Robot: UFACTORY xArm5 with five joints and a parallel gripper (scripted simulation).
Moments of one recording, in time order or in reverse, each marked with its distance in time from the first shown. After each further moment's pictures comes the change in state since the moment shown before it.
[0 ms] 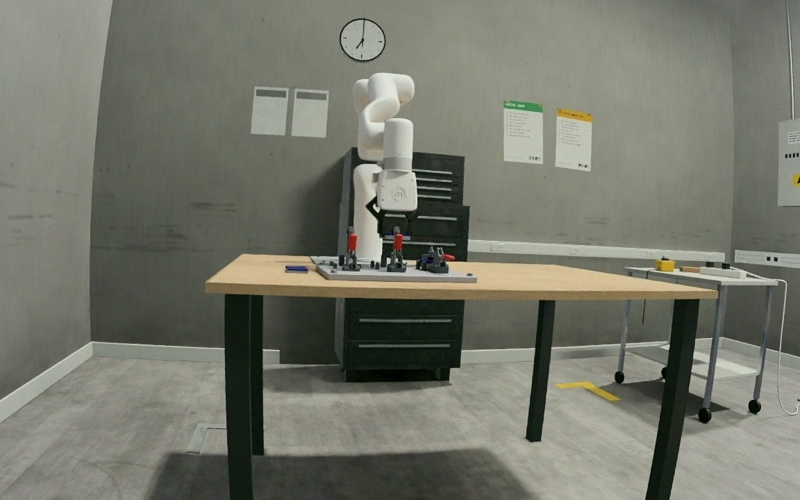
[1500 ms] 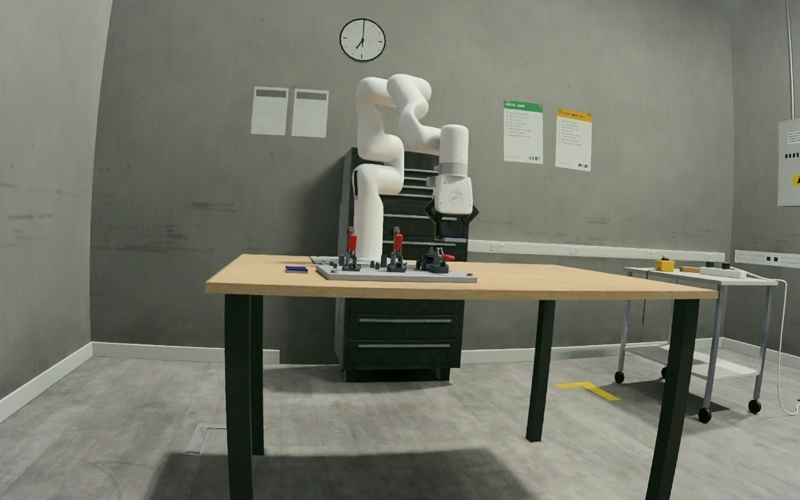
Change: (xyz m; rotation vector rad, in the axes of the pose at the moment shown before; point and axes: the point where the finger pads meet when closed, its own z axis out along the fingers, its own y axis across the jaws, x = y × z) arm 0.000 0.154 0.002 0.005 0.003 -0.001
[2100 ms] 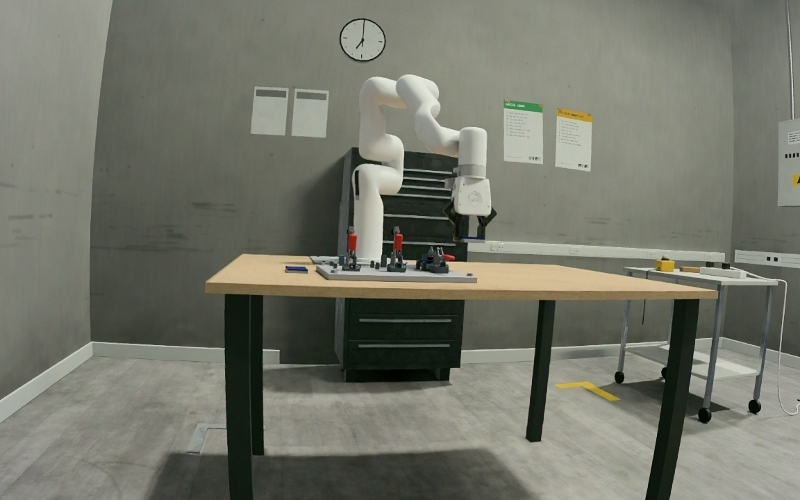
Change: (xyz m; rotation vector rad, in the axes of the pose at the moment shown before) arm -0.001 0.052 0.001 0.002 0.001 0.001
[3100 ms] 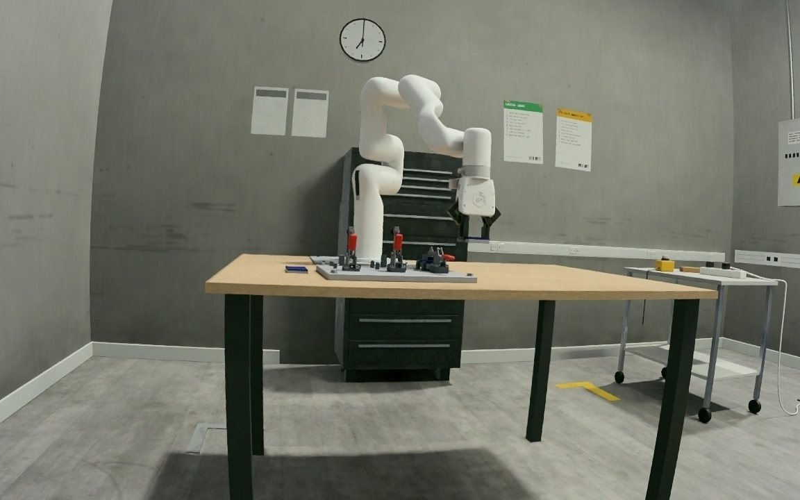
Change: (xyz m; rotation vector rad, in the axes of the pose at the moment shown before) arm 0.000 0.012 0.000 0.001 0.001 0.000
